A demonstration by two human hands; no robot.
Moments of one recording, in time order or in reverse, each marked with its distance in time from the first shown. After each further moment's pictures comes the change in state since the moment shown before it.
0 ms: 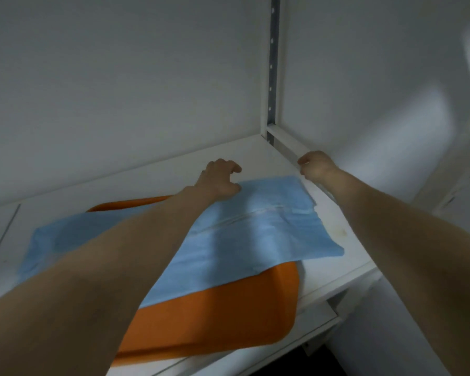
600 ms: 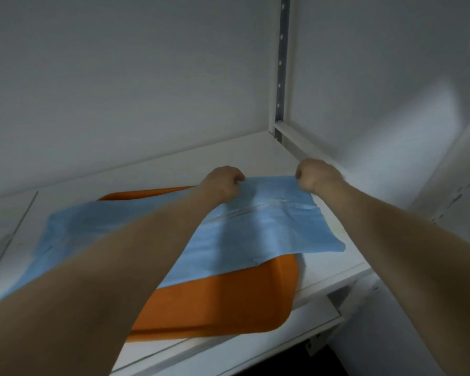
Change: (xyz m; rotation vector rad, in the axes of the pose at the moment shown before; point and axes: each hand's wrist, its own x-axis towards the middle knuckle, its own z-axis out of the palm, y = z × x) left_hand -0.020 0.007 0.006 0.088 -0.028 -0.026; right_hand -0.010 0.005 0.021 -0.513 -0.072 -0.146
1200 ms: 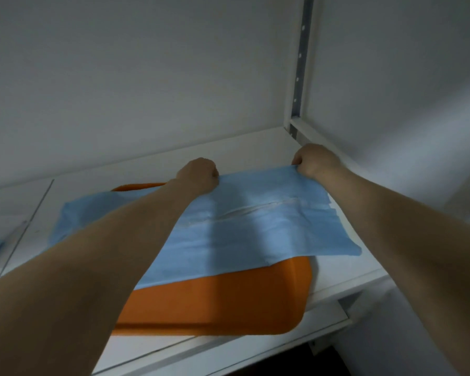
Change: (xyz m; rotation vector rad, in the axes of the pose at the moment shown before) left_hand -0.011 -0.054 -0.022 0.112 0.035 -0.195; right_hand 0.016 -0.033 -0.015 0.062 0.032 -0.094
